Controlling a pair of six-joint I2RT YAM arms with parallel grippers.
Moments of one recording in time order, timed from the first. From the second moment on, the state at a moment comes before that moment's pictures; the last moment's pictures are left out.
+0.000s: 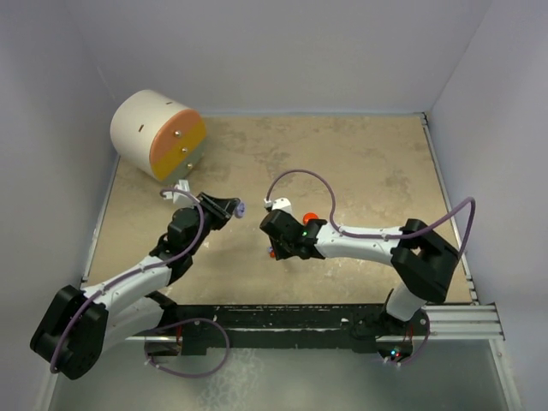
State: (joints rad) left arm -0.51 1.02 0.31 0.53 -0.15 -1.09; right arm 1.04 1.61 0.97 -0.39 0.33 0.58
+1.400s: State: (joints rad) left arm -0.50 1.00 0.27 0.51 -0.15 -1.10; right arm 1.08 1.80 1.11 -0.43 0.41 0.48
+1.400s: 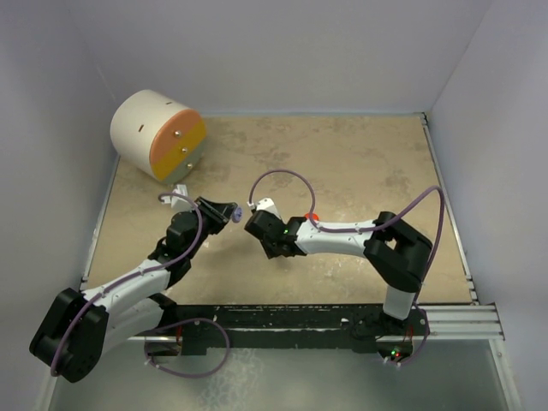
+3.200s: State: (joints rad) left arm -0.48 0.97 0.26 0.51 -0.15 -1.10; right arm 1.07 1.82 1.11 -0.40 0.38 0.49
